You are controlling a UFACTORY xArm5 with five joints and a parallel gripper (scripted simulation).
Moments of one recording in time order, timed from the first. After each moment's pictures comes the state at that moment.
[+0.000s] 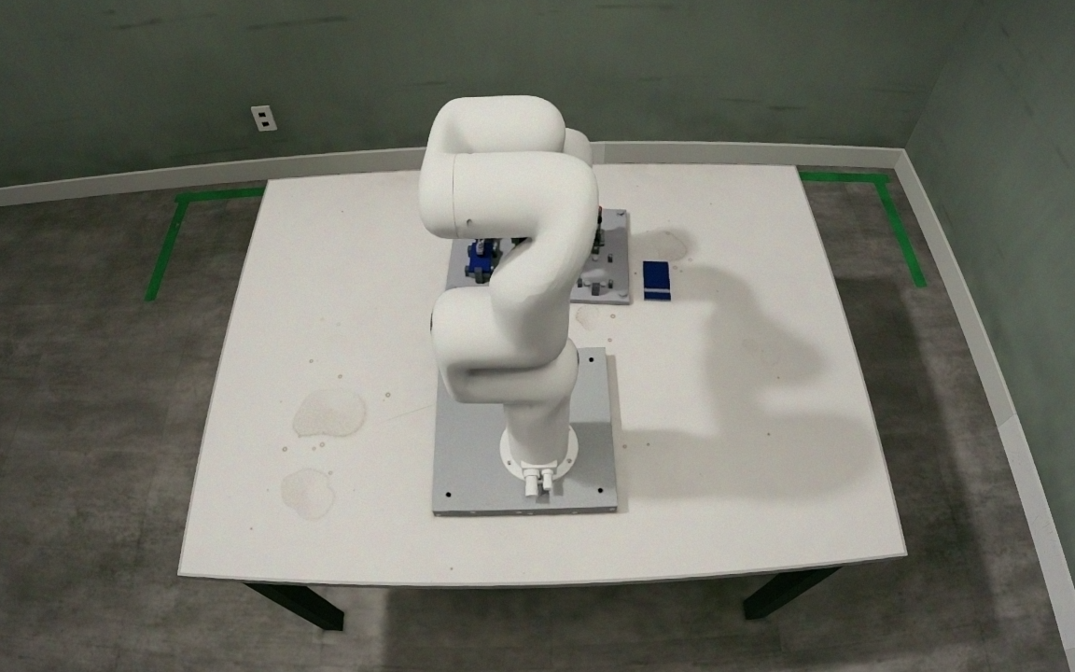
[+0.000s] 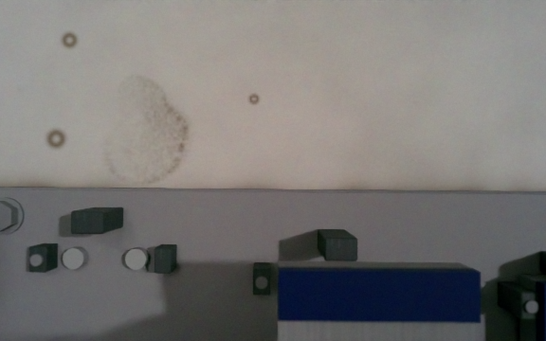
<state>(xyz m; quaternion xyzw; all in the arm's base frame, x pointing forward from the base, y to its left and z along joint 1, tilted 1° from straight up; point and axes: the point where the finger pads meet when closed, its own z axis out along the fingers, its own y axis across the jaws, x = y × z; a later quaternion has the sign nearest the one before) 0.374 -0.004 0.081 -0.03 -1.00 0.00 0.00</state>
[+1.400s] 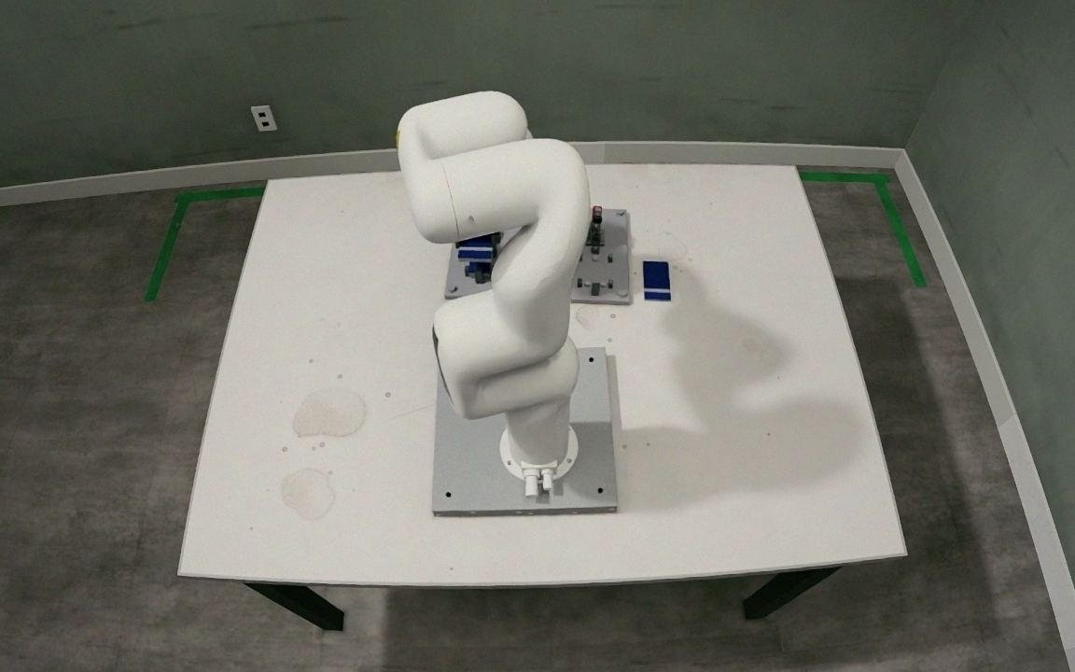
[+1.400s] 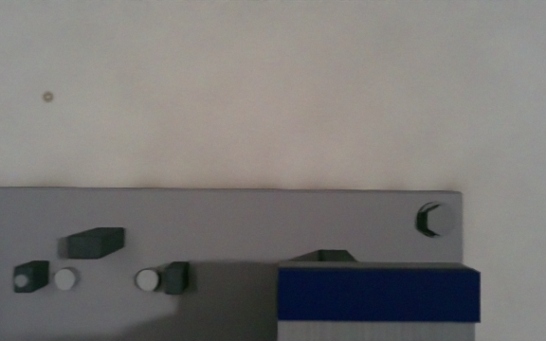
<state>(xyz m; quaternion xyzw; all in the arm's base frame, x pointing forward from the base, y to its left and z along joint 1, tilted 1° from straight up) 0.381 0.105 0.082 -0.03 -1.00 0.00 0.00</state>
